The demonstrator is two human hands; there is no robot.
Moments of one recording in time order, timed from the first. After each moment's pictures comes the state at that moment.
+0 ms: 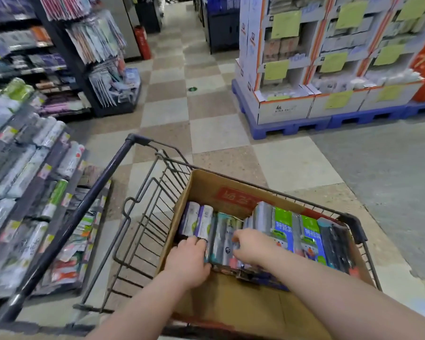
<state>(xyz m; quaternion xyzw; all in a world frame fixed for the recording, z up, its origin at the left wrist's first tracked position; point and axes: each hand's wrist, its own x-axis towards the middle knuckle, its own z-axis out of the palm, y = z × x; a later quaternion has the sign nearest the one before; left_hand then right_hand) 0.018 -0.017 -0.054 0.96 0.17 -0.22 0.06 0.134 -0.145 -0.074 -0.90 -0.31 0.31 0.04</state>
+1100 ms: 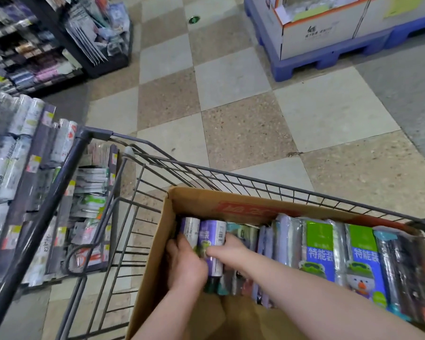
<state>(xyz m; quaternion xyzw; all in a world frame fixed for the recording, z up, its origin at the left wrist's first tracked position) 0.136 0.026 -0.153 0.79 0.53 -0.19 0.24 0.212 -0.049 -0.196 -0.70 -0.02 0.56 0.44</state>
